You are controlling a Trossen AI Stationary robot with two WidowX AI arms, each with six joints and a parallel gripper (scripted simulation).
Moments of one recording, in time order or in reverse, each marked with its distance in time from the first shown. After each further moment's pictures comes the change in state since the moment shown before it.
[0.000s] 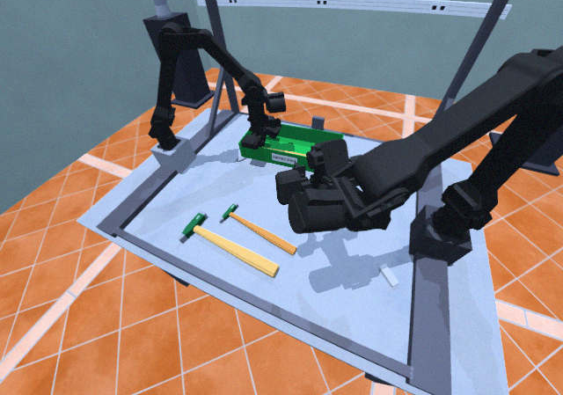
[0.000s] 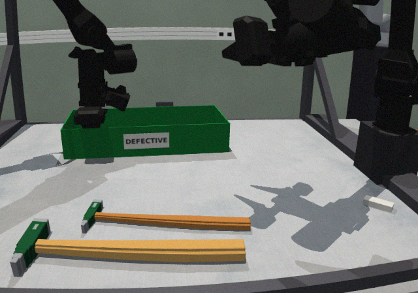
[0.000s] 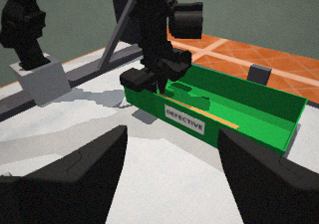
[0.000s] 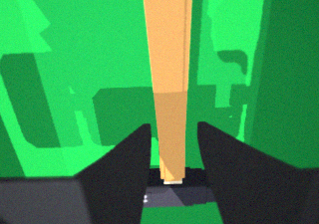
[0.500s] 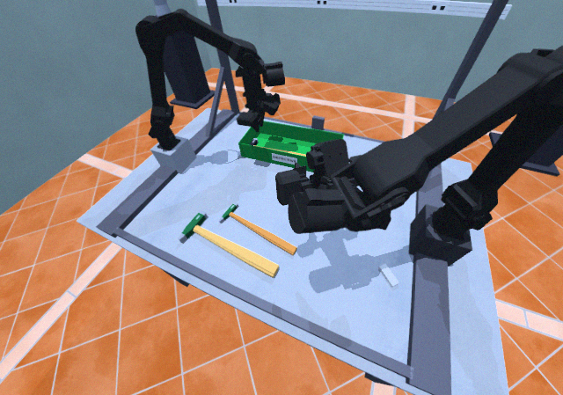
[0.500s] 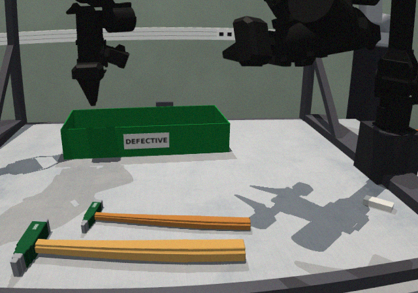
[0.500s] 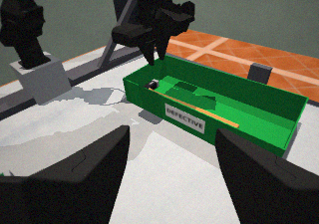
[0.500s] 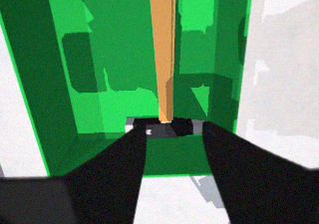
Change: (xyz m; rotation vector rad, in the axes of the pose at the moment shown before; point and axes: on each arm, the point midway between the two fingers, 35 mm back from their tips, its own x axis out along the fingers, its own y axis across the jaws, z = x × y) left arm 0.000 0.000 -0.001 -0.001 0.006 0.001; right arm -0.094 -0.001 0.002 -0.011 -0.021 -0.005
